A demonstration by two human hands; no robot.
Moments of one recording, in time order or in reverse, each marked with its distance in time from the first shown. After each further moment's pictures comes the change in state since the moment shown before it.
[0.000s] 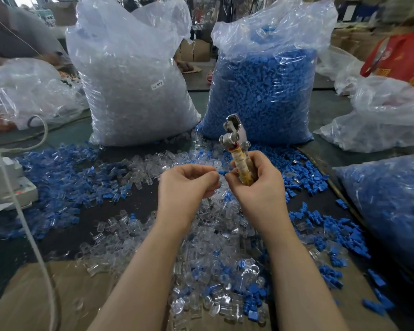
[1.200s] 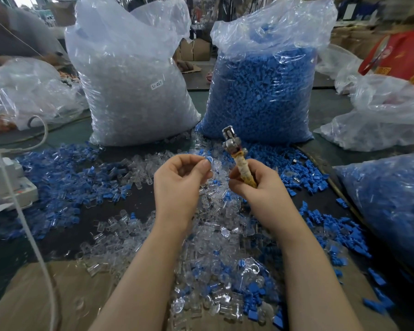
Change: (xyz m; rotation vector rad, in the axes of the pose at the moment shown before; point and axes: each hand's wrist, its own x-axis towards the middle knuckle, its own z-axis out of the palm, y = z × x) left_hand 0.001 -0.001 0.001 -0.108 0.103 0.178; right_hand 0.002 0.005 -0.017 0.077 -0.275 0.111
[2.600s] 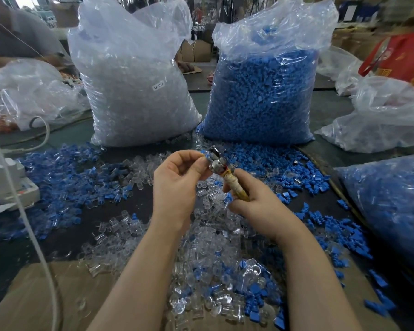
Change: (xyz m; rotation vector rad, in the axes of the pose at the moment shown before) left_hand 0.003 0.001 -0.004 -0.082 -0.092 0.097; right_hand -0.003 0.004 -0.003 -0.120 -0.269 0.040
